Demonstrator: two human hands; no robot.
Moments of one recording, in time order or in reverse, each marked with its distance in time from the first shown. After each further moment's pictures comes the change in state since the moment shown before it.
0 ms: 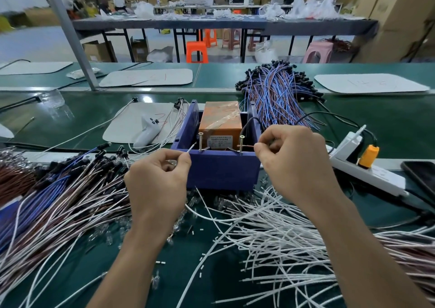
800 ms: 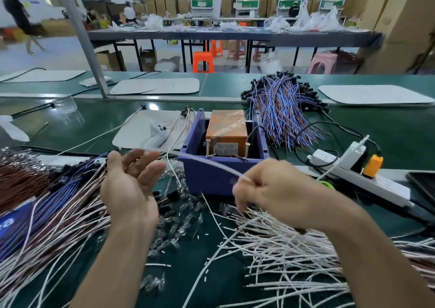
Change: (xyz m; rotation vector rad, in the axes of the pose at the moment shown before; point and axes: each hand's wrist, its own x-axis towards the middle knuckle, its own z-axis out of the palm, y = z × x) left_hand 0.019 -0.006 -0.030 -1.025 0.168 -0.550; right_hand -0.009 -0.020 -0.015 0.154 -0.805 -0.004
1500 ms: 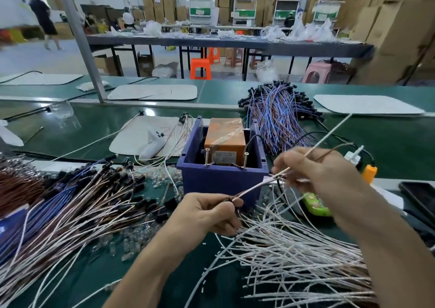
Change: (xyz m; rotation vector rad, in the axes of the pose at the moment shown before) left_hand -0.033 -0.042 0.004 0.607 -0.881 -0.358; right_hand -0.021 0.024 -0.030 0.506 0.451 0.117
